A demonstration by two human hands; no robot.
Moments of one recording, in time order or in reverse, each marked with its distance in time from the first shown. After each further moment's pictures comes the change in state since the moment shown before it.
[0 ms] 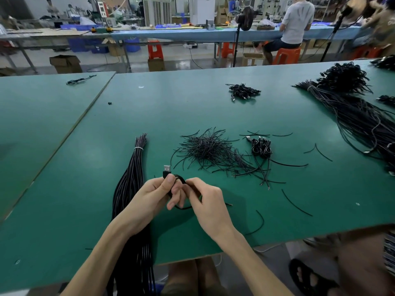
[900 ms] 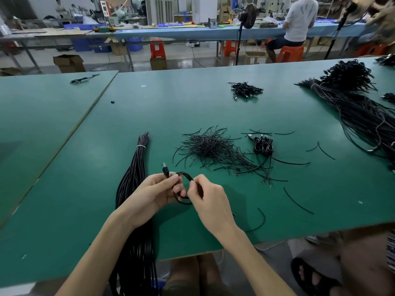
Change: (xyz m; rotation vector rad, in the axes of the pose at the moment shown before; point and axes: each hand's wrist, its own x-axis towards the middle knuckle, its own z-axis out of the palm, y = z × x) left_hand 0.006 -0.004 -0.014 -0.215 0.000 -0.169; right_hand -0.003 -0.004 -0.004 -0.121 -0.023 0.093
